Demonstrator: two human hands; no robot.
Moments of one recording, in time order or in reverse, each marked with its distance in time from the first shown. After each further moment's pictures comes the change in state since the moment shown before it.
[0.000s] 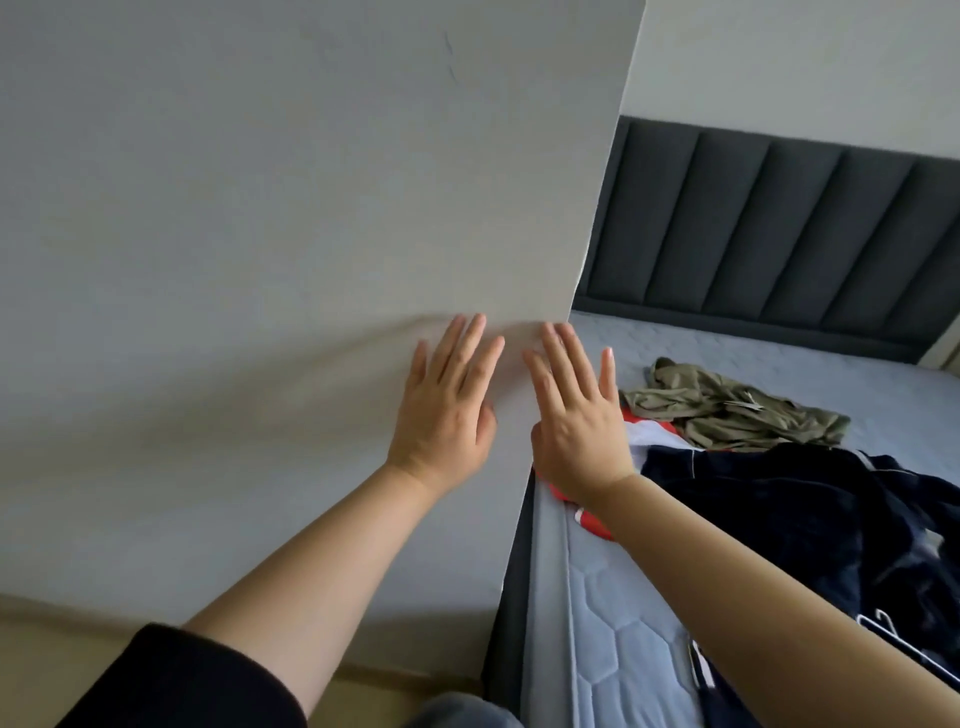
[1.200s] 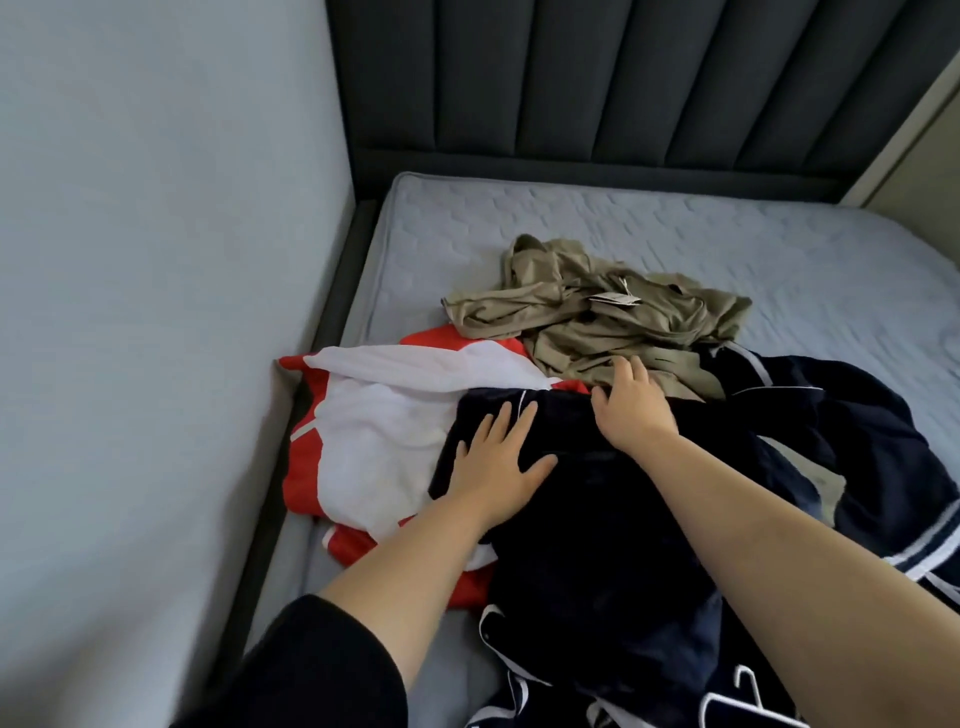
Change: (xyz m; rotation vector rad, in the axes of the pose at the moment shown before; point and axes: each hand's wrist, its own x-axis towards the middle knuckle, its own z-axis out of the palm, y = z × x) left_hand 0.032 0.217 0.462 -0.426 -1.021 -0.388; right_hand -0.191 0.435 0.229 0.114 -0.813 0.902
